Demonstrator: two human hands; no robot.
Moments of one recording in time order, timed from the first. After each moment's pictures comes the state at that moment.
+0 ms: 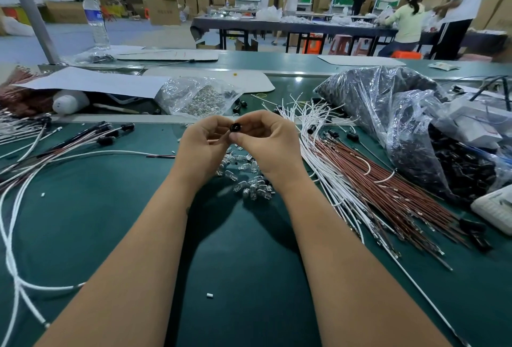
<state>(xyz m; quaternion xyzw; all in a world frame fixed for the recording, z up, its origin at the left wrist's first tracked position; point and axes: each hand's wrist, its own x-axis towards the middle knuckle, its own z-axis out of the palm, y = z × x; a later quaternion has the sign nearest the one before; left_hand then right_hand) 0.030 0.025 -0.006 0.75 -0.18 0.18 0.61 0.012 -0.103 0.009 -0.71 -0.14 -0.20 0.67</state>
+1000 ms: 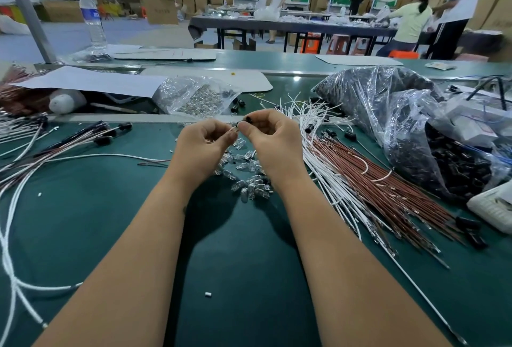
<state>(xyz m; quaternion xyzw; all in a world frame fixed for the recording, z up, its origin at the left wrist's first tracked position) 0.027 0.026 -0.005 0.79 -0.15 0.18 0.56 0.018 -0.108 0.006 -0.71 -0.09 -0.23 0.66</state>
